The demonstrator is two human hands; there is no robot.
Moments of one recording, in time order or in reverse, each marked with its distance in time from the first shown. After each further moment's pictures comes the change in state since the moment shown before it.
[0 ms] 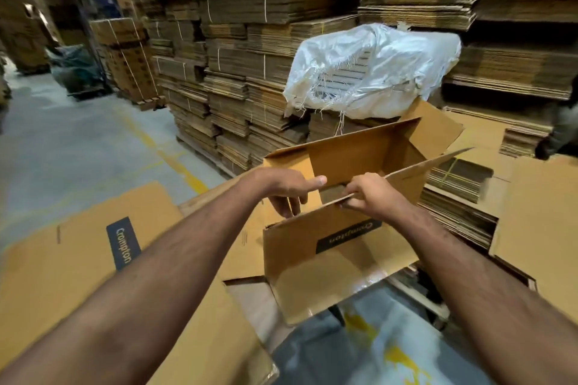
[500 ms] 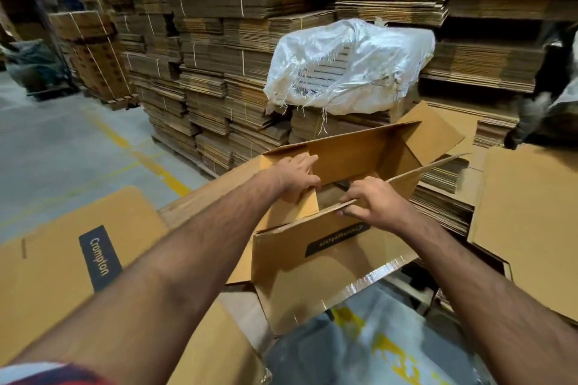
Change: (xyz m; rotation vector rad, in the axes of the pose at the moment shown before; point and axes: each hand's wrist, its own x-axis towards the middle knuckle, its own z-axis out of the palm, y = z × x) left_hand 0.072 0.008 0.010 1.024 0.275 0.310; right_hand -0.032 0.015 -0.001 0.023 0.056 -0.062
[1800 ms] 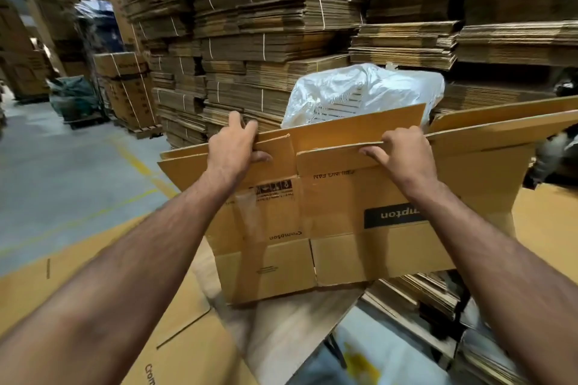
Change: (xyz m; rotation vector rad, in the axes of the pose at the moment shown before) left_hand -0.098 -0.104 -0.049 -0.232 0.741 -0.637; right_hand 0.057 -0.019 -0.102 -0.185 0.578 0.266
